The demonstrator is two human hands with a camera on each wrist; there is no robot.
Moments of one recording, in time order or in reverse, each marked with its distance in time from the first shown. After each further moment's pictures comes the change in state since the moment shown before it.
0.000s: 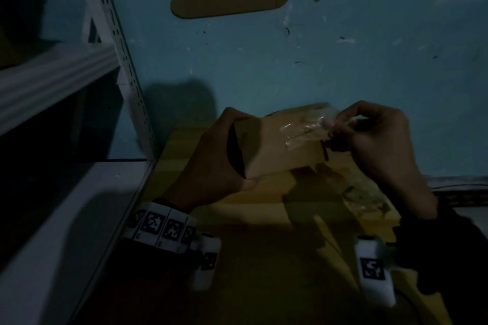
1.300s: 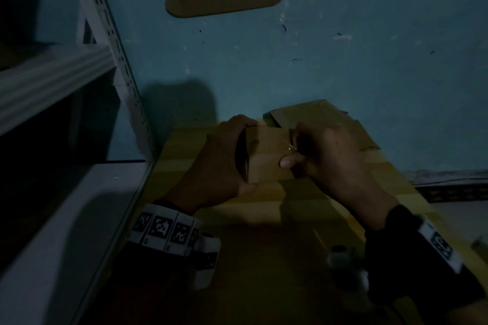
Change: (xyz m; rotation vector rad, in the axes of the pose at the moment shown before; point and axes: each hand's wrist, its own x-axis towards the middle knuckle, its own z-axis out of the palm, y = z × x) left_hand 0.003 -0.006 0.009 0.118 -0.103 -0.010; right_hand -0.016 0.009 0.036 -0.442 -0.342 -0.264
